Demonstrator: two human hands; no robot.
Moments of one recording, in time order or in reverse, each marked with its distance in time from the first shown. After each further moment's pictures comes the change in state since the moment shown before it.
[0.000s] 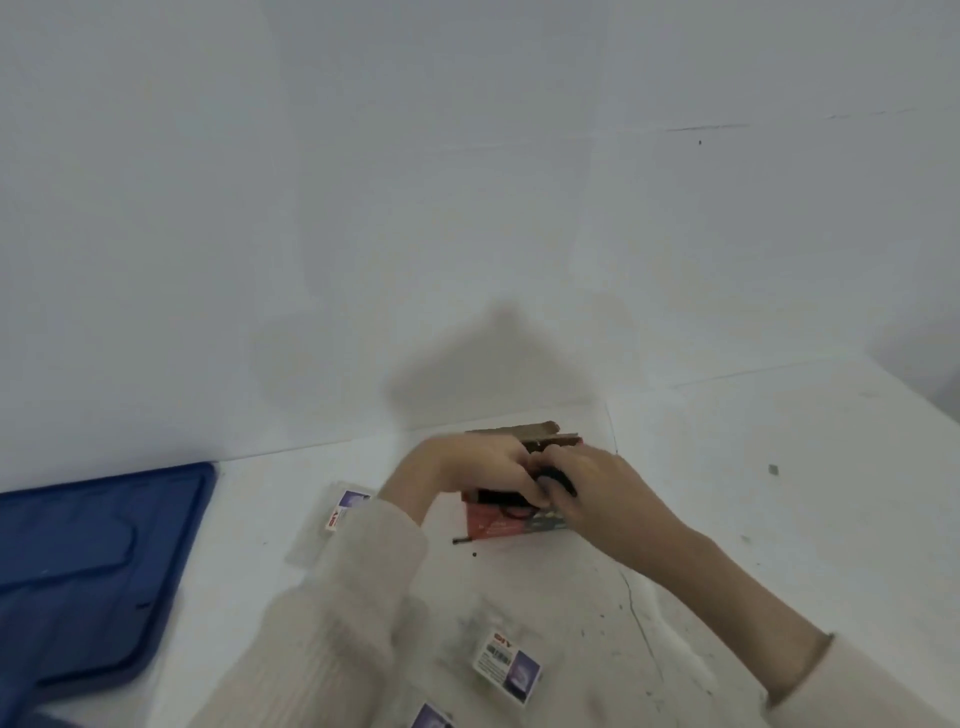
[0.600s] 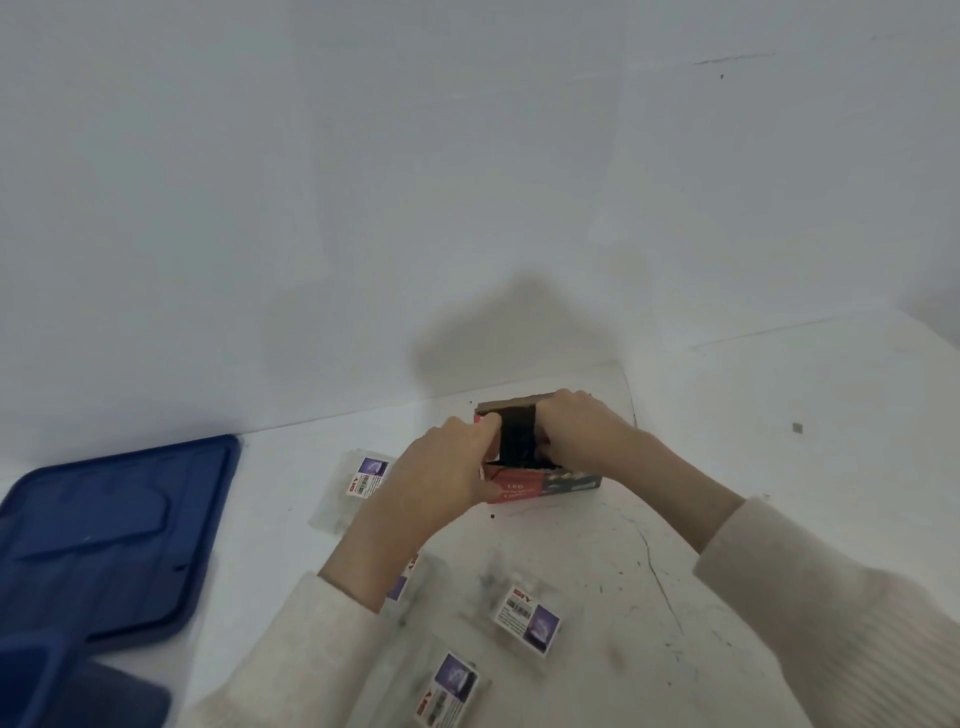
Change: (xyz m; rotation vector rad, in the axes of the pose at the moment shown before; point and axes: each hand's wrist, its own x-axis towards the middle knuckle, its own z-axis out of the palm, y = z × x) left_hand -0.061 -0.011 0.029 0.430 0.465 -0.137; right_hand 0.047 -0.015 0.007 -0.315 -0.269 0.020
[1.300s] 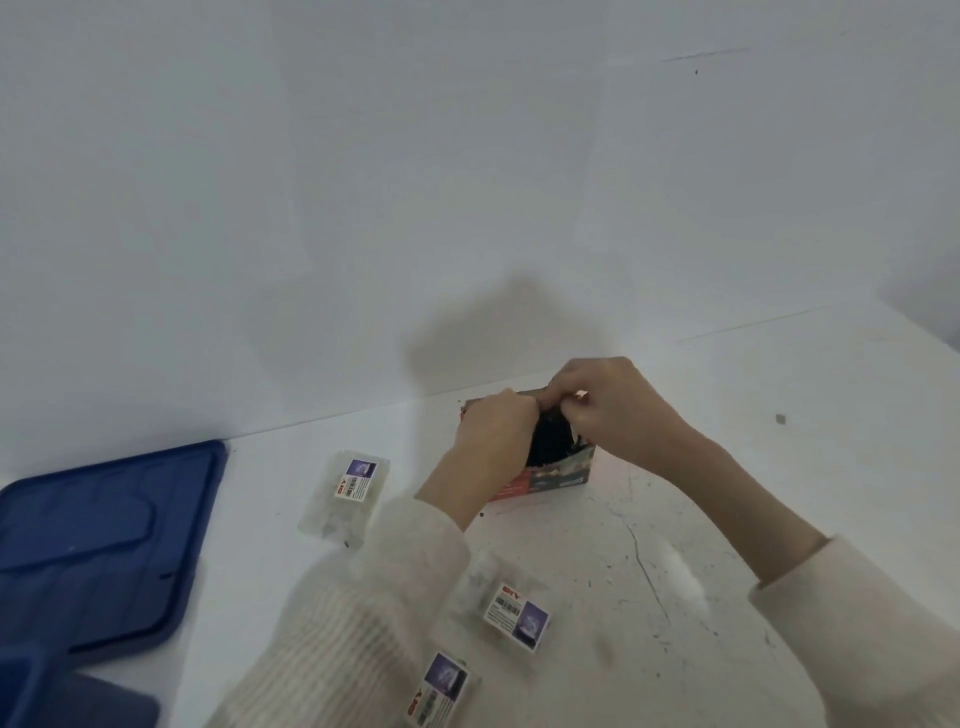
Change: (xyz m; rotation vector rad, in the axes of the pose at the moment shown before) left_hand 0.049 0.044 0.006 0.108 0.018 0.011; right_hand -0.034 0.029 -0.016 0.535 0.385 -0.018
